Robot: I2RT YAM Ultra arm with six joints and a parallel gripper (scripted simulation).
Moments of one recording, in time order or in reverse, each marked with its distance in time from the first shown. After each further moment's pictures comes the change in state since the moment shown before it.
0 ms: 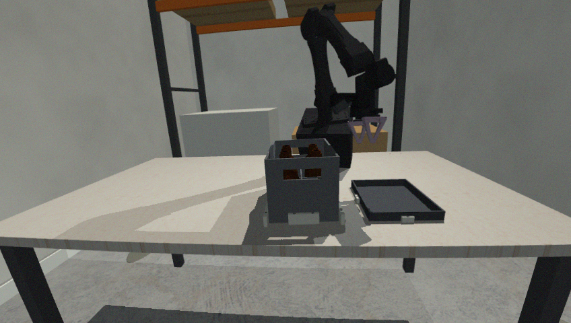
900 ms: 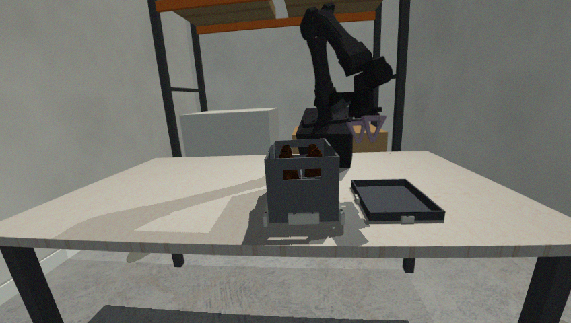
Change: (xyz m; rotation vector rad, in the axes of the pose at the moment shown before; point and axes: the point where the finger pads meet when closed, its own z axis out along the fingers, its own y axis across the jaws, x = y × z) arm -0.004 0.006 -0.002 -0.021 0.009 -0.017
